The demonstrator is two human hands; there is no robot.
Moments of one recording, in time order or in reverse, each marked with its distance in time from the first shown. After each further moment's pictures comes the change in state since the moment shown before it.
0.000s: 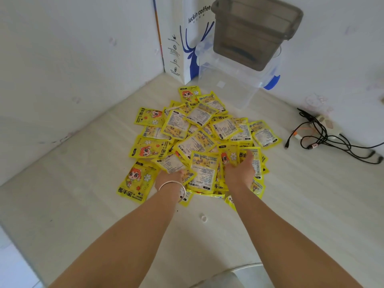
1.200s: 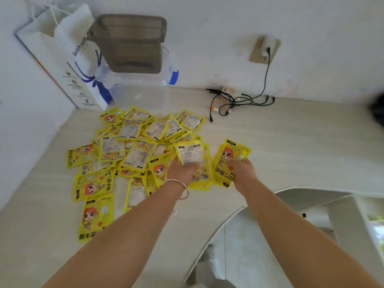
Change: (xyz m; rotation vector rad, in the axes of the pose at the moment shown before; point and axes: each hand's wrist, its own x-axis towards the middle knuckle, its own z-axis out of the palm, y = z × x) left_hand -0.121 0.014 0.058 0.108 -0.603 0.667; right_hand -0.030 0.098 -0.122 0.907 0.124 0.310
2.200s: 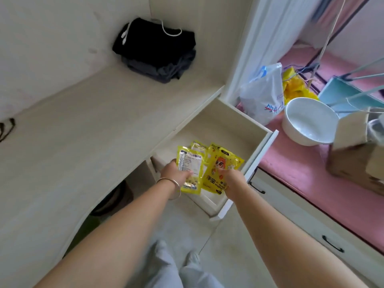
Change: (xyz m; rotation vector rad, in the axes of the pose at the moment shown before) left_hand -0.173 -0.015 0.528 0.791 -0.905 0.205; right_hand -0.011 0.040 -0.540 0.517 0.688 0.265
